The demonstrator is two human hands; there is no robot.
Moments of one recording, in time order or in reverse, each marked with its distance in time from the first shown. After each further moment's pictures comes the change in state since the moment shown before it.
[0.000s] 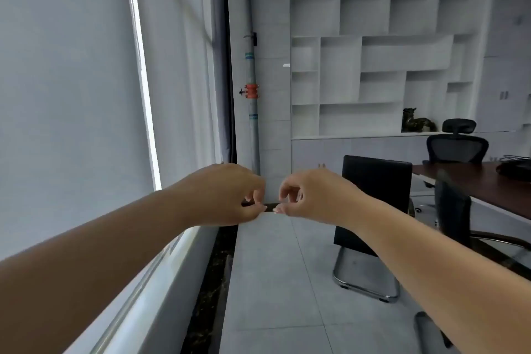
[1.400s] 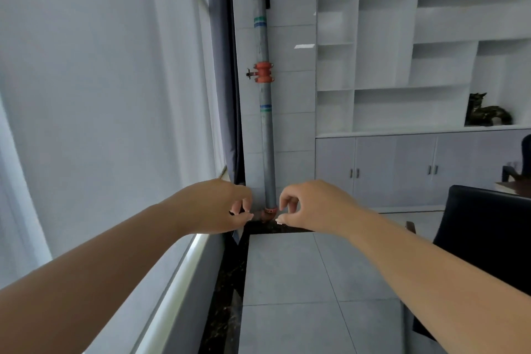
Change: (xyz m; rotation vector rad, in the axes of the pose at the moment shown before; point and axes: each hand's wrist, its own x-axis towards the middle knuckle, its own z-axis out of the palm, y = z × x) left_hand 0.483 -0.504 0.291 -0.073 -0.064 -0.107; right_hand 0.647 0.317 0.199 0.012 -0.055 0.018
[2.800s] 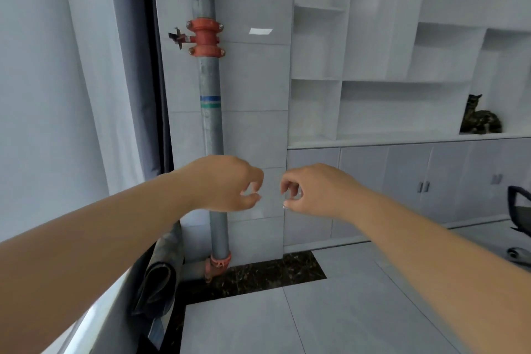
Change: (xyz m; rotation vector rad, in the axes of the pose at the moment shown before) left_hand 0.725 -0.351 0.215 0.136 -0.008 0.255; right_hand 0.636 0.461 0.083 -0.196 -0.021 0.162
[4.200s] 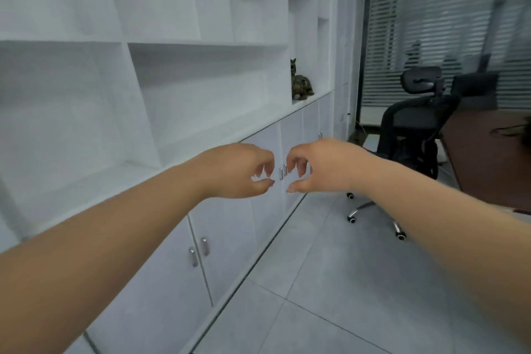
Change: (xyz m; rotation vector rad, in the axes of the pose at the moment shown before) left_hand 0.880 -0.021 0.219 -0.285 0.166 0.756; right_hand 0.343 0.675 0.071 -0.159 0.006 0.796
